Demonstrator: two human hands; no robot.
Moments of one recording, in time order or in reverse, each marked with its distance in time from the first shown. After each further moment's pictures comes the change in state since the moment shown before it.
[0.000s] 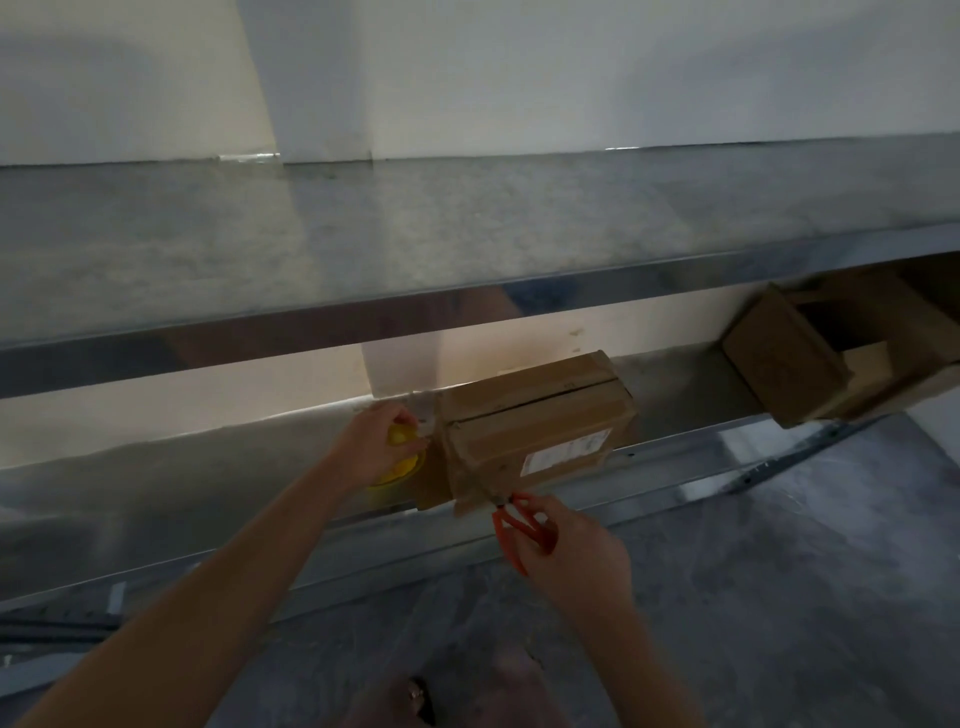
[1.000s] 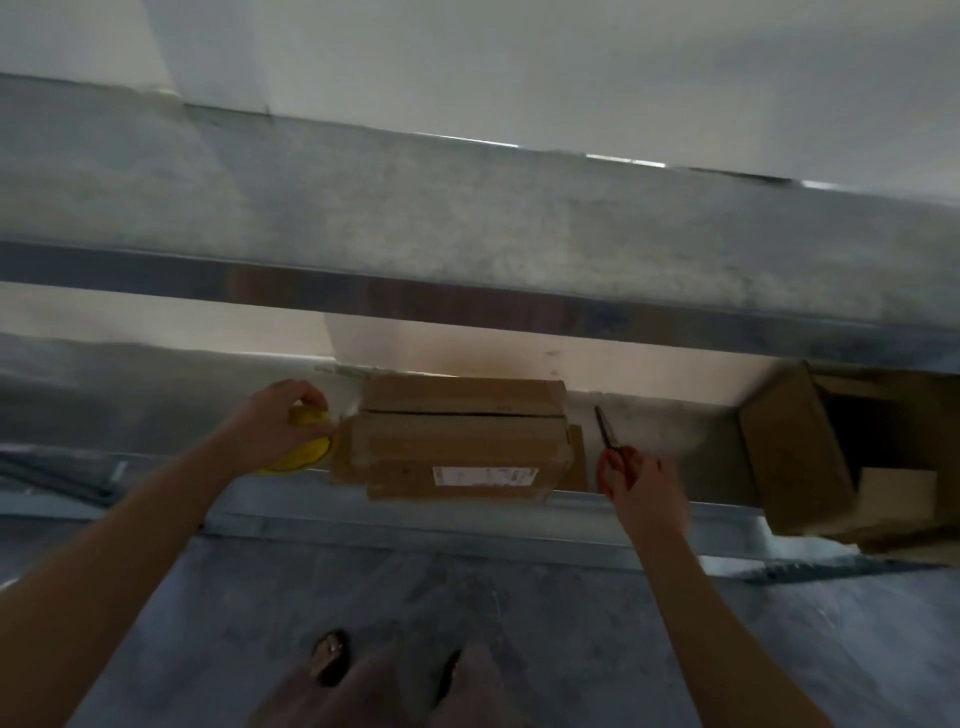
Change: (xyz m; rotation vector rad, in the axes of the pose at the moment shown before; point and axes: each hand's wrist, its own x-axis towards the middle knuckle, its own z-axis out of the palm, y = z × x) left_hand -0.028 0.045 0.011 0.041 0.158 -0.347; right_hand 0.216 0.217 -0.051 -0.228 -0.098 0.126
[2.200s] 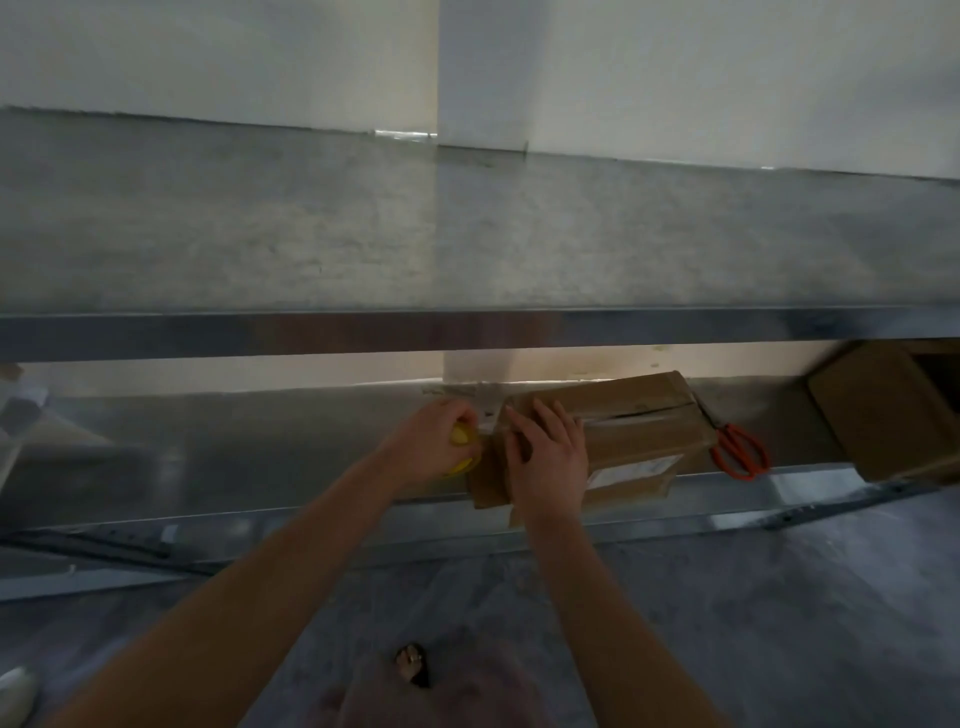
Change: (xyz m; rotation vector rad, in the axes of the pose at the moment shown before) left_hand 0.046 -0.061 -0.015 -0.001 -0.241 0.371; right_hand -0.151 -0.315 0.072 0.249 0.395 -0.294
